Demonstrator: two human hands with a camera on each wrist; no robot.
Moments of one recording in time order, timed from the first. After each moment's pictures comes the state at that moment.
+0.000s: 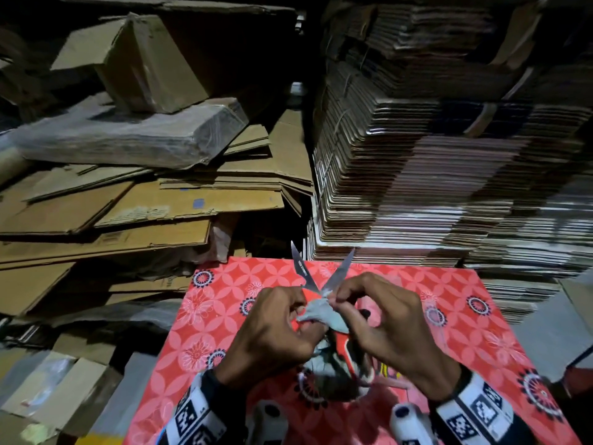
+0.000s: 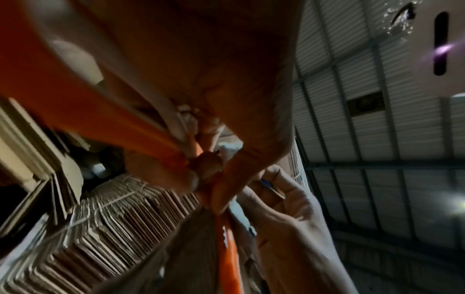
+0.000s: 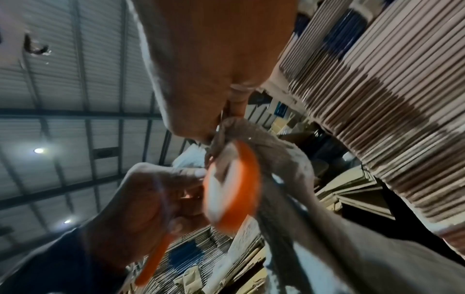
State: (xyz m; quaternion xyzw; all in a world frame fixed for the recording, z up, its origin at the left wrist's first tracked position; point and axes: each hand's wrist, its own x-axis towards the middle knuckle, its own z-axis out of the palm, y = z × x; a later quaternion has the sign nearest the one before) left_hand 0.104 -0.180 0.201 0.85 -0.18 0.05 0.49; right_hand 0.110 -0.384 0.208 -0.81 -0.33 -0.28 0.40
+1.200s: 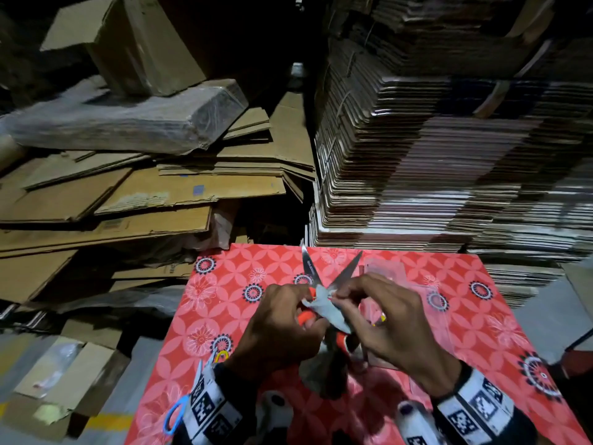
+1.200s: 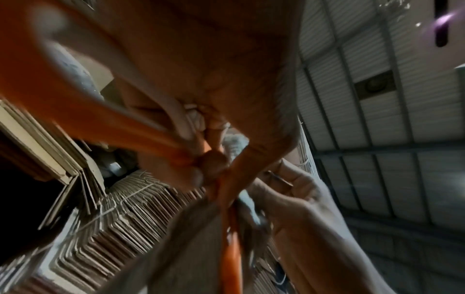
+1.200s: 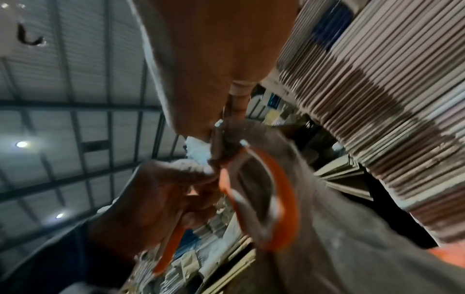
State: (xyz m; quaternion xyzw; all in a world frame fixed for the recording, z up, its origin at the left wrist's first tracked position) left_hand 0.102 -0.185 0.180 0.86 -0.19 0.09 0.46; right_hand 0.101 -0.383 0.190 -0.83 -0.29 -0.27 0.38
